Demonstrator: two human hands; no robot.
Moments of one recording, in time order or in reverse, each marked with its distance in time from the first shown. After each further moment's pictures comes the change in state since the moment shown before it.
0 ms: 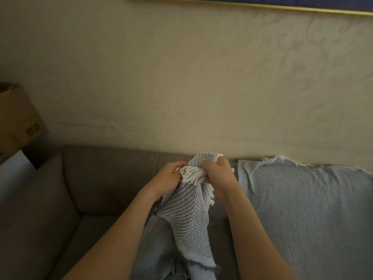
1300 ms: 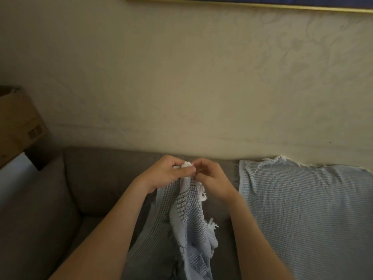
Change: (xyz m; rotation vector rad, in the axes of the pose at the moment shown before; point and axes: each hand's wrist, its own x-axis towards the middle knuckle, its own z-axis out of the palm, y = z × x) left_hand 0.003 0.022 -0.021 -0.062 -0.112 0.075; right_hand 0.019 0.032 -0.008 -0.188 -0.333 -0.386
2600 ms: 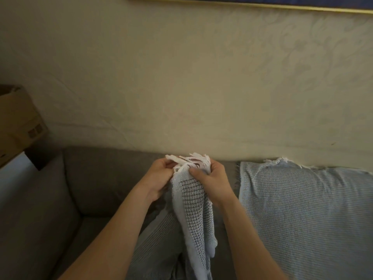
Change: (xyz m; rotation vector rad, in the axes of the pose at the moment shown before) left_hand -0.001 -0.004 0.012 -0.568 0.265 -0.179; right_hand 0.000 -0.003 0.014 0.332 0.152 0.081
